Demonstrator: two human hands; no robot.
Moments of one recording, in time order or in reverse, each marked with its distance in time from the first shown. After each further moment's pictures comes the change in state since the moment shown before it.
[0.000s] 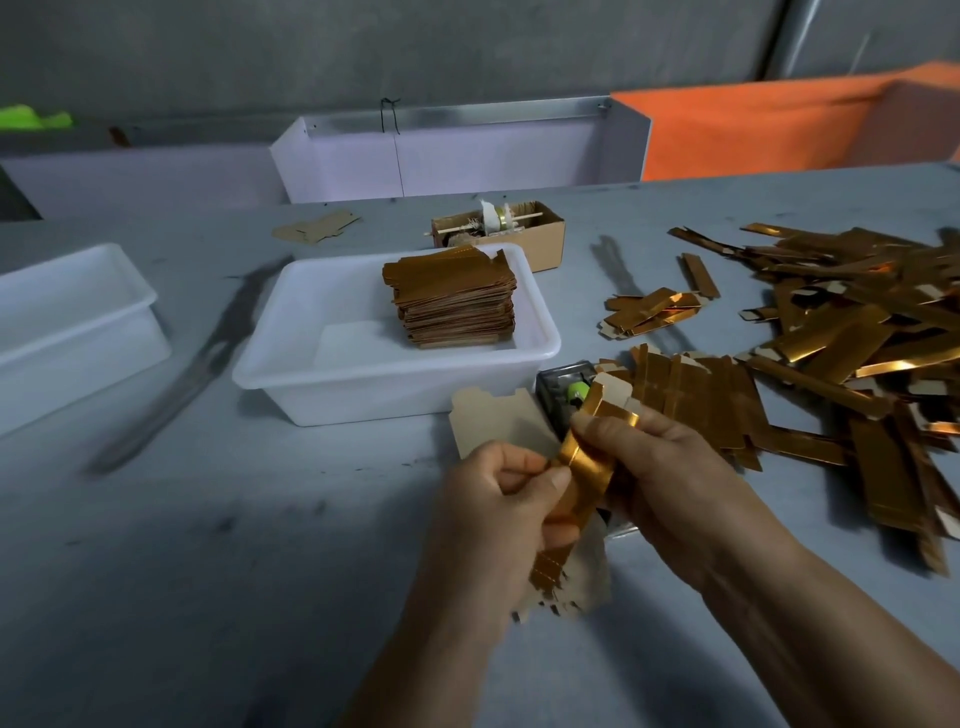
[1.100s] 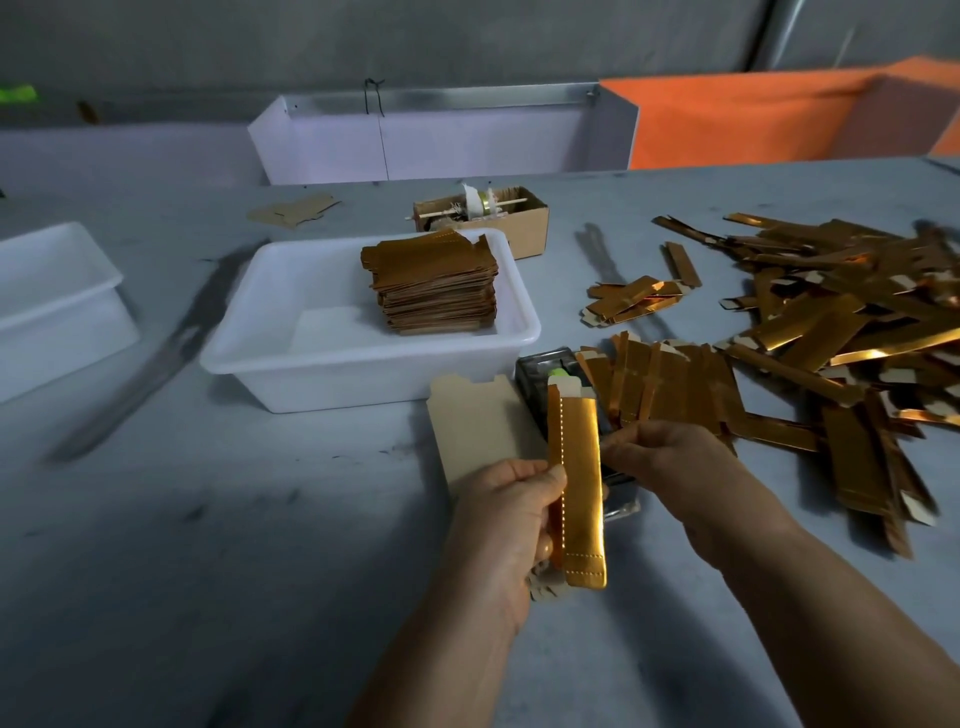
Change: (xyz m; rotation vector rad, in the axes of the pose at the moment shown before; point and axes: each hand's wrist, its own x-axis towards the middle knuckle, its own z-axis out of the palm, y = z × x) left_hand 0.010 -0.021 0.027 -0.289 -0.115 -0.228; right_hand 0.013 0.012 -0.037 -0.479 0.201 0.034
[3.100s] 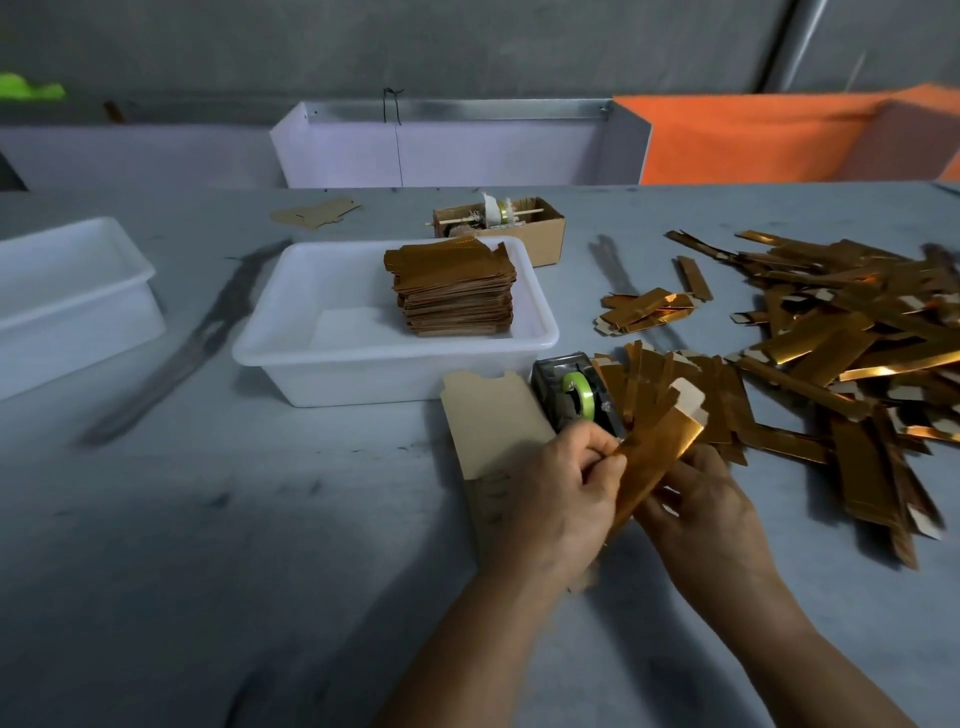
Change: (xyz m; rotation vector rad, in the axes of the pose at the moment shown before) left_hand 0.014 -0.003 0.011 0.633 -0.088 0.562; right_hand -0.023 0.034 0.014 -0.507 0.334 -0.406
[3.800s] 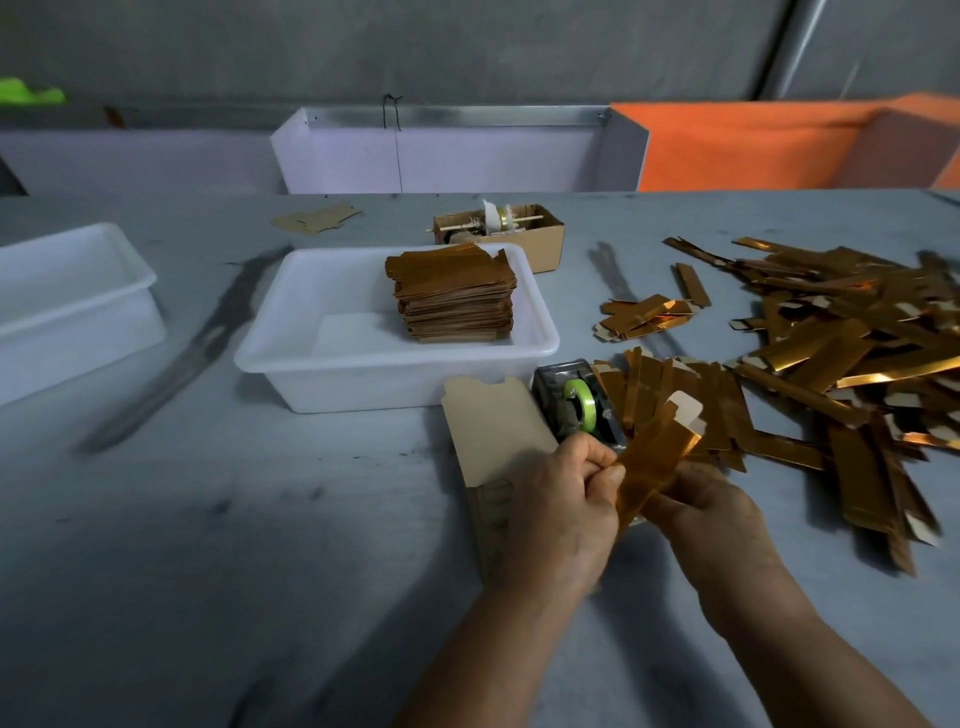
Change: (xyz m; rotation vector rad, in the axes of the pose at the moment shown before) left_hand -0.001 -0.004 0.008 -0.017 0.065 -0.048; right_hand 0.009 0.000 -0.002 0.373 -0.096 0.376
